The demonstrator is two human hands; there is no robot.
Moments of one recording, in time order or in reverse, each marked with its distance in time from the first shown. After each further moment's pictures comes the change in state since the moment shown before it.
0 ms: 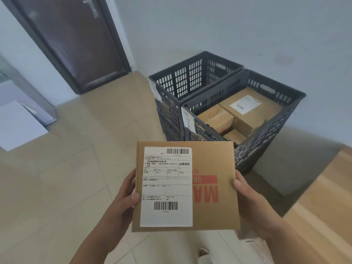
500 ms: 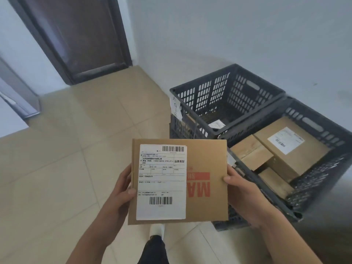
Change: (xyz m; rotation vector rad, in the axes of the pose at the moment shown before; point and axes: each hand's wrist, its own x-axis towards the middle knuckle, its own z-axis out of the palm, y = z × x) left_hand 0.193 0.071 -0.189 -0.041 0.086 0.017; right_hand 0.275 -0.072 0.088 -0.209 0.030 0.148
